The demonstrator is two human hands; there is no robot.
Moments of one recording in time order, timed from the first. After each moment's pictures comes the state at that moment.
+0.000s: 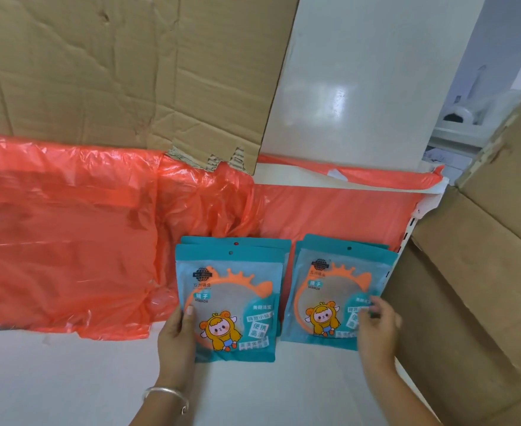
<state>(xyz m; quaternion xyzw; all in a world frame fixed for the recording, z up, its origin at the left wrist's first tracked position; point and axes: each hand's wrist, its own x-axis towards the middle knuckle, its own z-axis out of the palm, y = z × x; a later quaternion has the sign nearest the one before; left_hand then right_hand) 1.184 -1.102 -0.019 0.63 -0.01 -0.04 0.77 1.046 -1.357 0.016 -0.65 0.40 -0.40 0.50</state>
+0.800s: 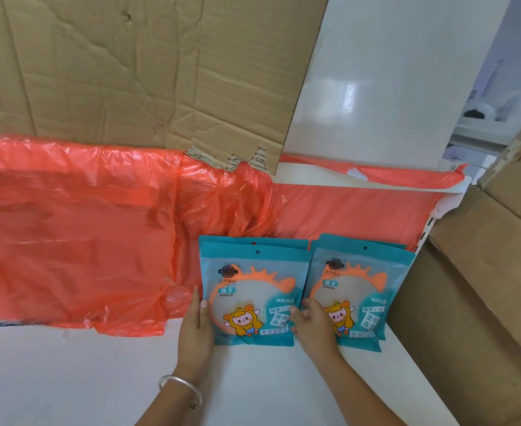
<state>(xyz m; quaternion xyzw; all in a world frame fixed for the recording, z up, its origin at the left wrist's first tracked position) 1.192 -1.101 -0.011 0.71 -0.08 -0.05 0.70 1.111 -1.275 0.005 -0.76 0.30 -0.21 0.53</state>
